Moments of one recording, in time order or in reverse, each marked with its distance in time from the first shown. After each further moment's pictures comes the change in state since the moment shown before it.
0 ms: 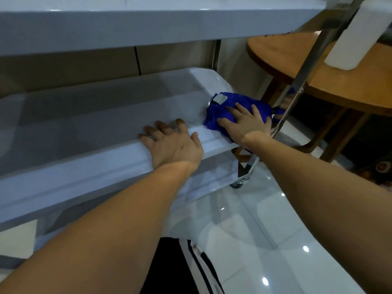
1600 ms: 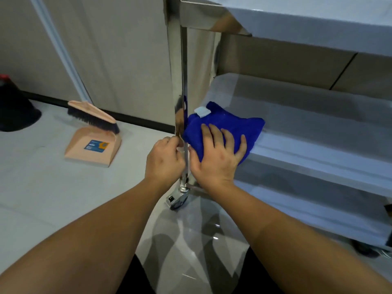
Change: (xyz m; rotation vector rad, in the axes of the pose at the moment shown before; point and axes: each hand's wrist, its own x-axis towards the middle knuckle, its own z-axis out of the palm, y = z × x) left_hand -0.182 -0.398 0.005 -0.397 0.472 -0.382; right_hand -0.274 -0.359 0.178 0.211 0.499 -0.831
